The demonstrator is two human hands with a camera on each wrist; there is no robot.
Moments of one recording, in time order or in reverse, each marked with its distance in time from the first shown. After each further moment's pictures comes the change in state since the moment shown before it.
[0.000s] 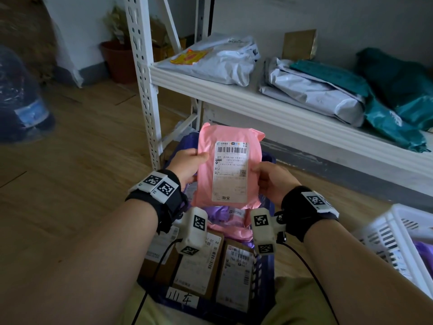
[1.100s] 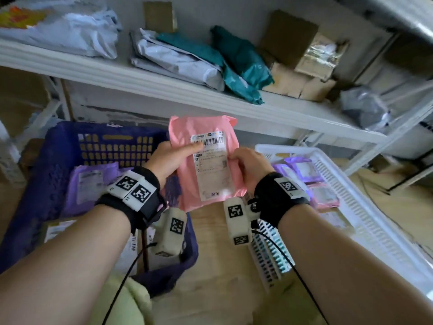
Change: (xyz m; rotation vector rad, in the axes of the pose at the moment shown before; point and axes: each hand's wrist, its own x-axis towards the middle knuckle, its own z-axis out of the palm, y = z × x) left_hand -0.074 0.003 0.115 0.086 -0.632 0.160; right_hand -0.149 0.002 -0.085 0.014 0.635 -0.073
